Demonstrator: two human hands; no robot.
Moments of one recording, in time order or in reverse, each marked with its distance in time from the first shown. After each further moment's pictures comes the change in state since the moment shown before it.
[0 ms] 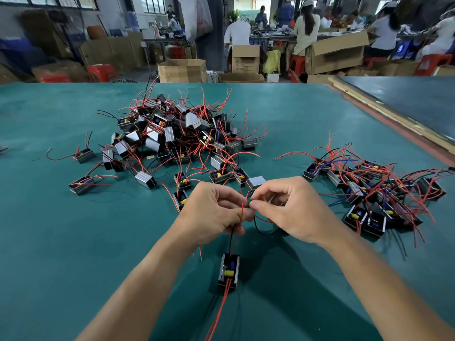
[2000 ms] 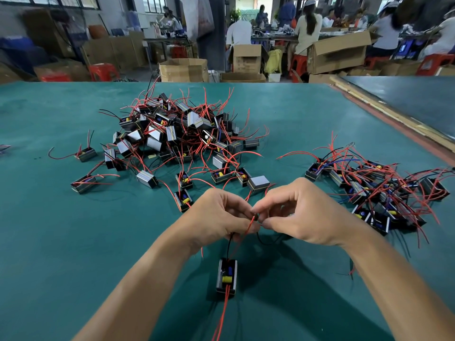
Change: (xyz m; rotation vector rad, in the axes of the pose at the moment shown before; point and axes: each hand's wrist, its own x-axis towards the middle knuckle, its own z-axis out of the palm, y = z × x) left_hand -0.002 0.001 -0.002 0.052 -0.203 -0.060; right_hand -0.006 -0.016 -0.017 0.071 -0.256 0.002
